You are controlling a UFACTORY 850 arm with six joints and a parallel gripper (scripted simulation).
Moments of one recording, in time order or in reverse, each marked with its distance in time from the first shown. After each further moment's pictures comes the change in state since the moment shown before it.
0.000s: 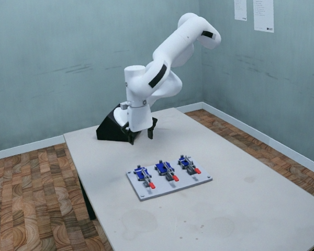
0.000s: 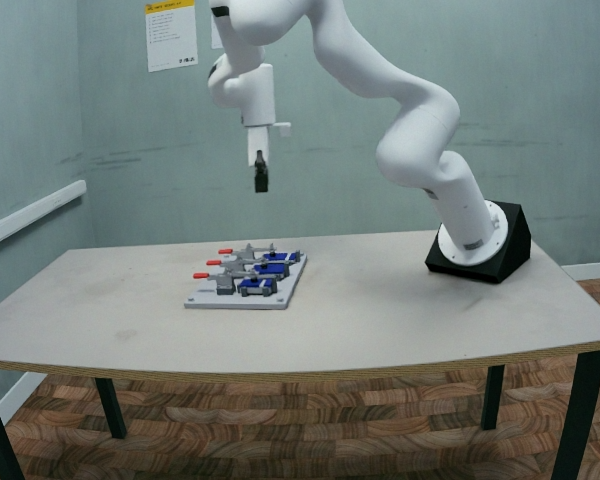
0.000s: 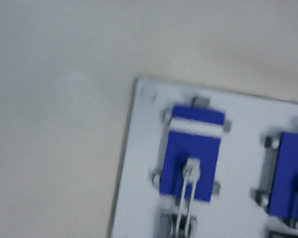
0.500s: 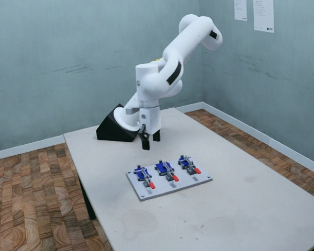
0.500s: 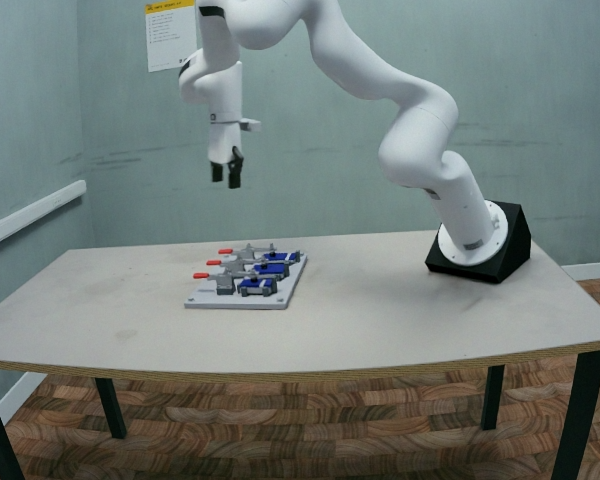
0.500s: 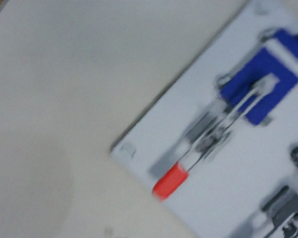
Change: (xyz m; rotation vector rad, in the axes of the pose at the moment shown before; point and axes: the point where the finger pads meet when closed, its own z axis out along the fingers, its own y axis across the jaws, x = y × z) arm -0.091 0.002 -0.017 0.051 -0.038 -0.583
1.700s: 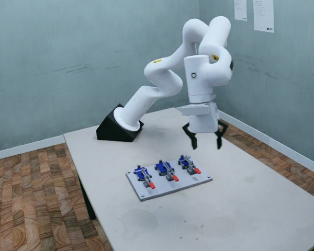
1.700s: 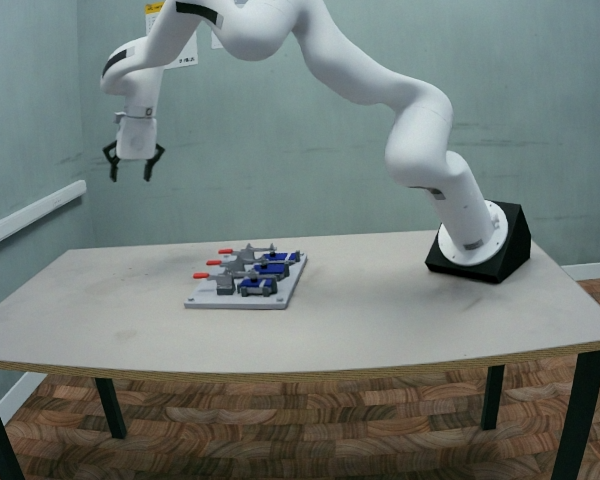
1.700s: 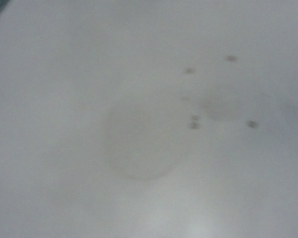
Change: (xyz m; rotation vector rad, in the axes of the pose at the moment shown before) arm -0.248 -0.048 -0.041 0.191 -0.039 -1.531
